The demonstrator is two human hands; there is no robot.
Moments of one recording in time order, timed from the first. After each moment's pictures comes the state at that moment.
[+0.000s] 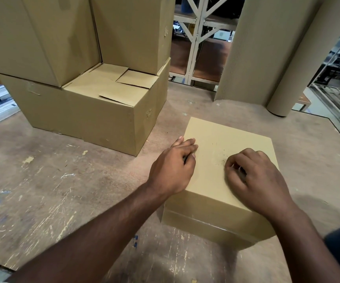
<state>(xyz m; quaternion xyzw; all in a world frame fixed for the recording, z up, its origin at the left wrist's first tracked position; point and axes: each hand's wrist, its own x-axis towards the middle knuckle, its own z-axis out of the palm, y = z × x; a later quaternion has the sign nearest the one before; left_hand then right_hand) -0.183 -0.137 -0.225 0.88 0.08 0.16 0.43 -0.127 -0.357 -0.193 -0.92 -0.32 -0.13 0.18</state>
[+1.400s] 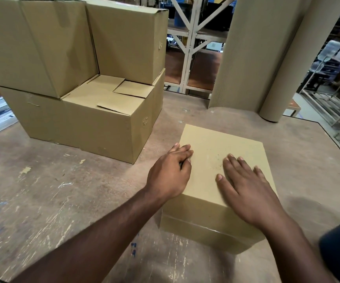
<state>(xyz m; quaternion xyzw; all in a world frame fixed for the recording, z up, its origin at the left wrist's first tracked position) -0.186 -0.139 -0.220 0.89 0.08 0.15 0.41 -0.148 -0.353 -0.189 -0.97 -0.24 0.04 0.06</state>
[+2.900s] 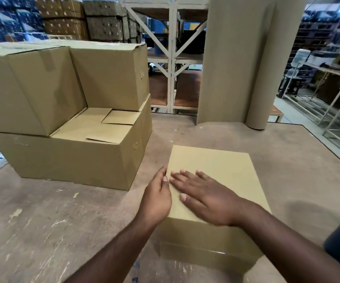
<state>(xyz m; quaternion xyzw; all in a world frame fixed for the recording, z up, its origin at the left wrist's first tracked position) -0.186 -0.137 -0.223 0.79 0.16 0.15 0.57 -0.125 -0.311 -0.184 -0.87 -0.48 0.08 0.09</state>
